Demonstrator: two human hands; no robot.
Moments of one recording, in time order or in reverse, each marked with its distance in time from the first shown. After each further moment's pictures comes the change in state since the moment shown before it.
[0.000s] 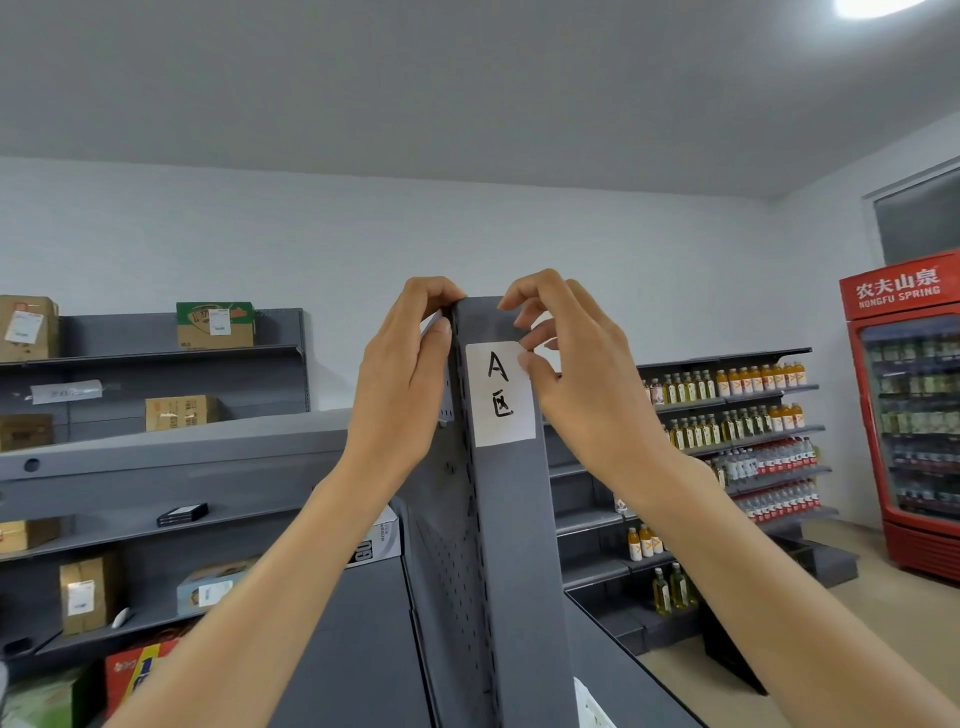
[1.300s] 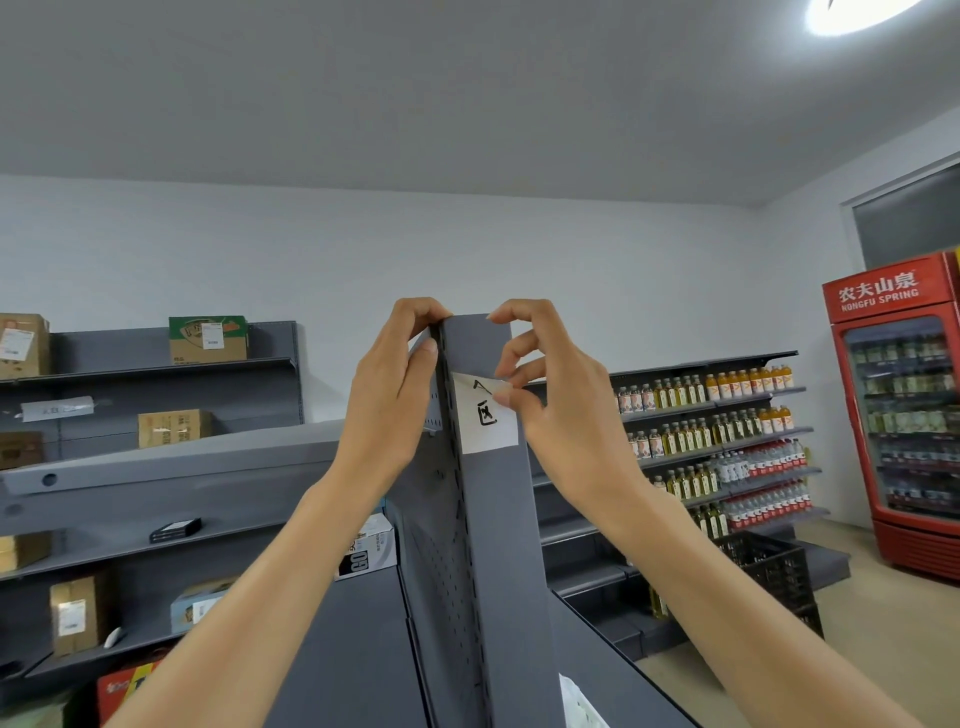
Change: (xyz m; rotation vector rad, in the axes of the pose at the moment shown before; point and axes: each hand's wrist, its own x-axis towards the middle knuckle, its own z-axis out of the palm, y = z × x) left_hand 0.001 -0.001 -0.003 -0.028 -0.050 -0.033; right_hand -0.019 -0.016 -0.007 0.146 -0.015 0.104
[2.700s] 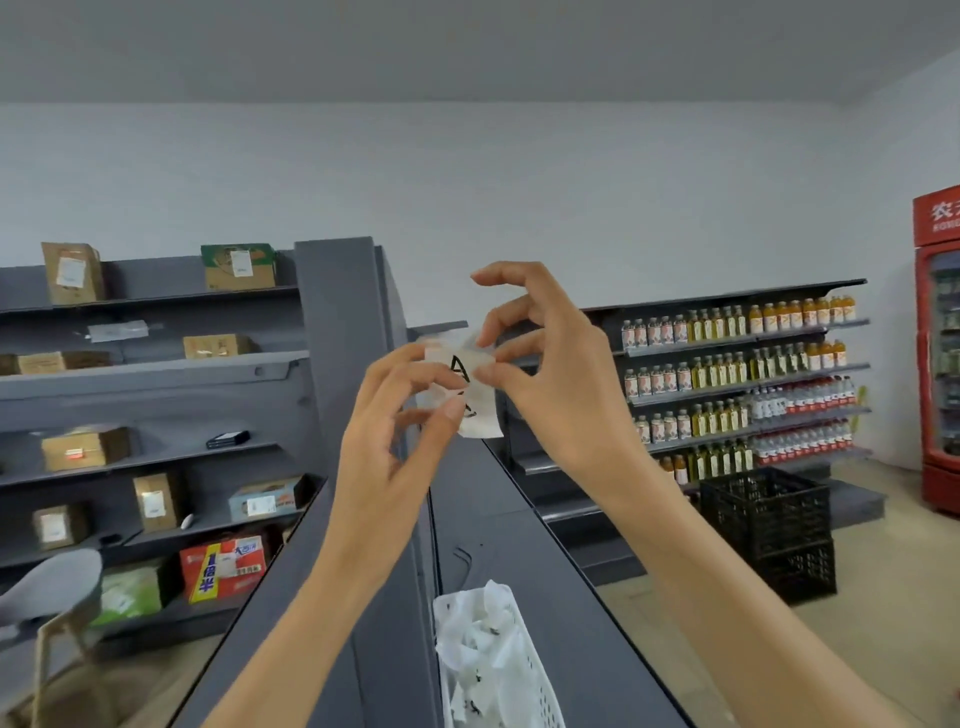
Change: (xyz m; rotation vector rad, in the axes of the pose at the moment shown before) left_hand -0.101 0.077 0.110 -0.136 0.013 -0.156; right_hand -0.034 0.066 -0.097 0.296 -0.128 0.161
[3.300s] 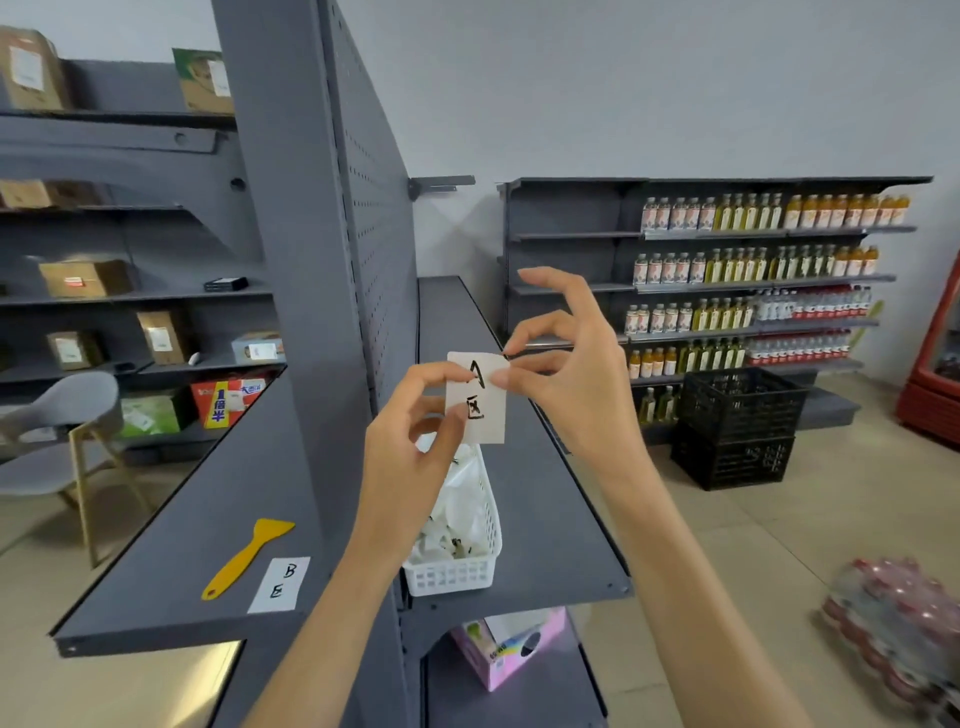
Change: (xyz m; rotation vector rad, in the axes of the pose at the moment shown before) left_hand -0.126 -0.031 0.067 0.003 0.063 -0.432; right_hand -0.107 0.087 -0.017 0.134 -0.083 0.317
